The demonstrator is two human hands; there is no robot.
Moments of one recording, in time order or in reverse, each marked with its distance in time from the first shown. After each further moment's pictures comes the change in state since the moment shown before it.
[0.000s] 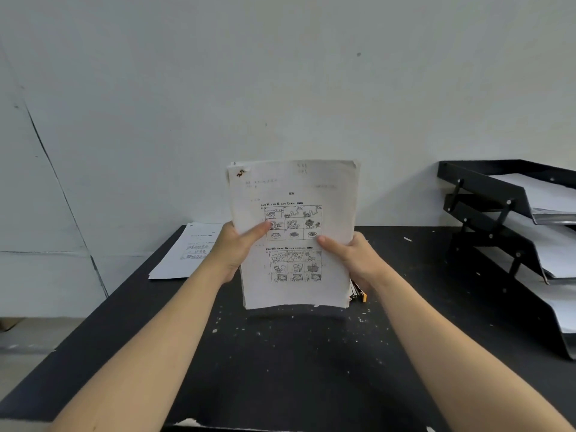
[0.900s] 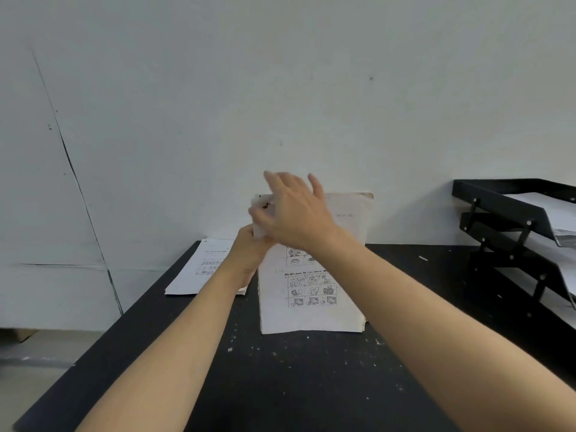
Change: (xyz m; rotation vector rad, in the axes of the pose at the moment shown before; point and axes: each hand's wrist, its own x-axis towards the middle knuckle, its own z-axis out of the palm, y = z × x) left_hand 0.007 0.029 0.001 0.136 -0.046 0.092; right_hand 0.017 -0.113 0.148 -1.344 0.187 -0.547
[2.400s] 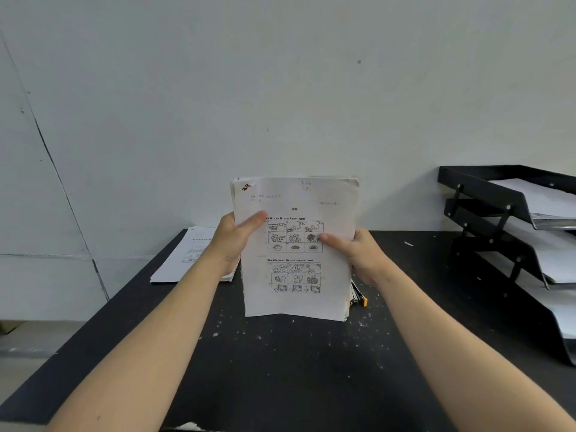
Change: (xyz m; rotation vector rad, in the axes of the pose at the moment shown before) left_hand 0.001 -0.010 -0.001 -0.140 0.016 -0.051; right_hand -0.083 0.159 0.051 1.308 -0.121 0.503
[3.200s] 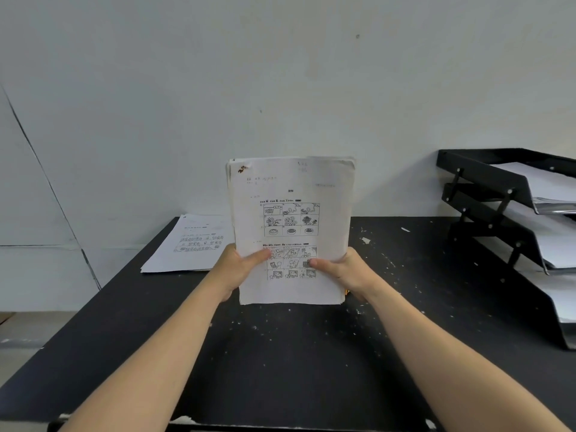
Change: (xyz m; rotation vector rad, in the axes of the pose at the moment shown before) left_hand -0.022 -0.071 -0.007 0.160 -0.050 -0.162; right_hand -0.003 0.073 -0.005 -0.099 -0.033 0.093
